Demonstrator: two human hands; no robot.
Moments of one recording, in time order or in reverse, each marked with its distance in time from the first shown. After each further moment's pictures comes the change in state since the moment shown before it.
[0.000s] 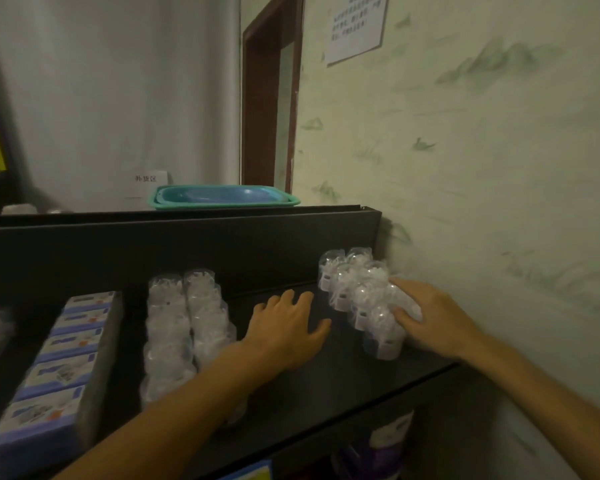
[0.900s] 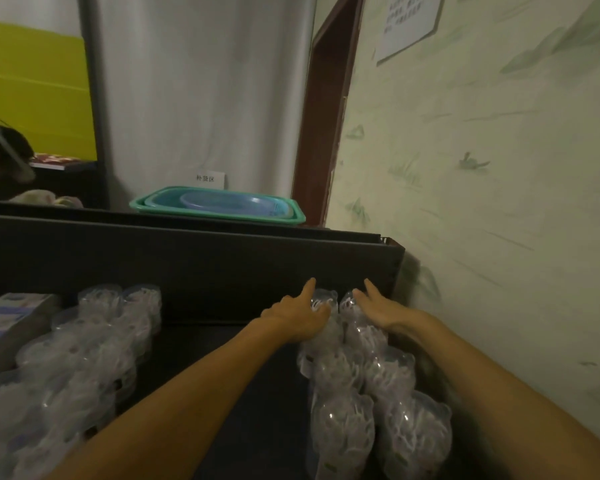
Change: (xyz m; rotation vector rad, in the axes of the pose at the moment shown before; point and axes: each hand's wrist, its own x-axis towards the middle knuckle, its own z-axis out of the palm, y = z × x) left_hand 0.211 0.041 0.045 -0.351 -0.139 -0.436; right_hand 0.247 0.107 0.067 0.234 -0.518 0.248
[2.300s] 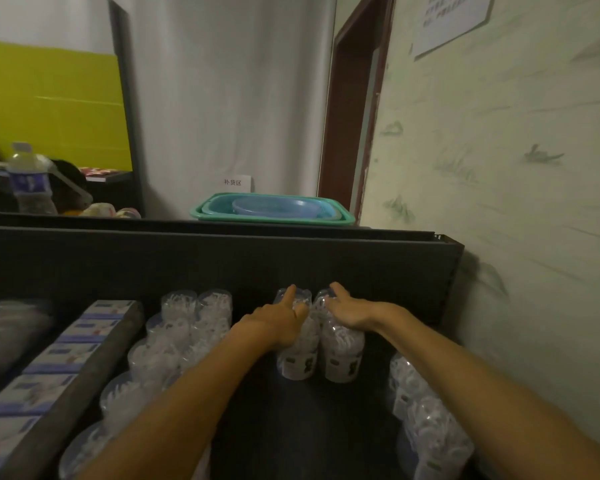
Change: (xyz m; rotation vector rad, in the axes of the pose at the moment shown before) left_hand -0.027 -0.118 -0.058 0.113 -0.024 -0.145; right_hand -0.009 -0.126 0.092 -0.085 -0.246 -0.016
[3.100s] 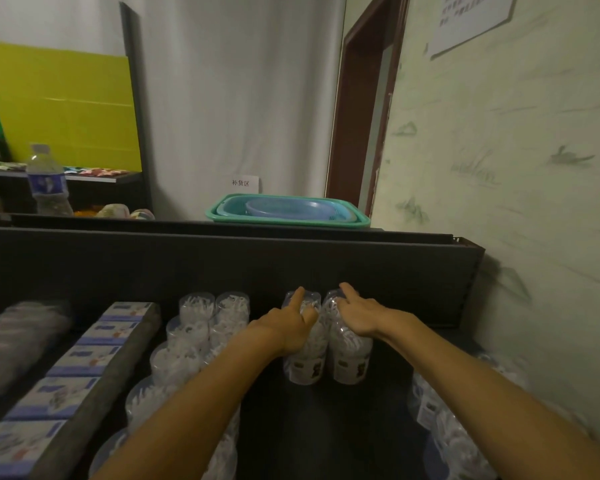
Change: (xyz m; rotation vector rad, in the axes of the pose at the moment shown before) left_hand -0.009 -0.015 -0.012 -0.063 -0.039 0.018; right_hand -0.007 -0.018 0.012 -0.066 0.065 -0.018
